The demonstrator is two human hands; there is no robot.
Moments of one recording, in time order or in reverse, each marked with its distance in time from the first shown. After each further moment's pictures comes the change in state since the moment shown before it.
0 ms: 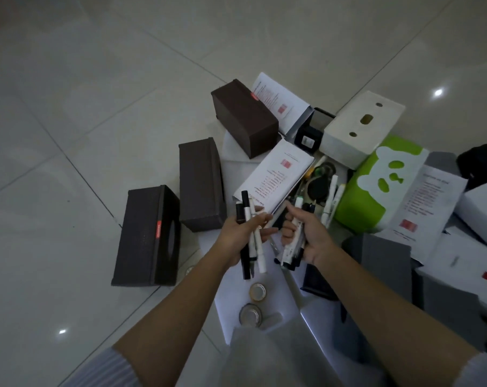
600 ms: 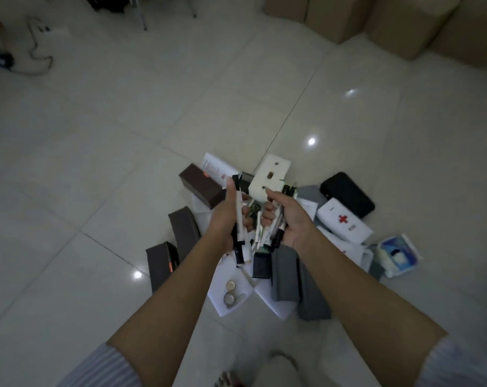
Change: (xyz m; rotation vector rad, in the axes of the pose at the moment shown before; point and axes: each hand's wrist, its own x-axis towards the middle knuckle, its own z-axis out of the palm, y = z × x) left_hand -0.280 0.344 0.213 0.124 -0.034 -0.115; right_hand -0.387 -0.223 0.188 0.209 0.063 -0.208
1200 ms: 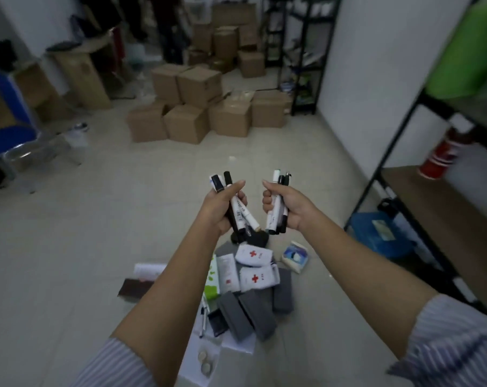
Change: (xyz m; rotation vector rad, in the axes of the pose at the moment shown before) left_hand -0.316 0.168 0.241 0.144 -0.633 0.123; right_hand -0.407 -0.200 0.017 0.105 0.126 -0.550
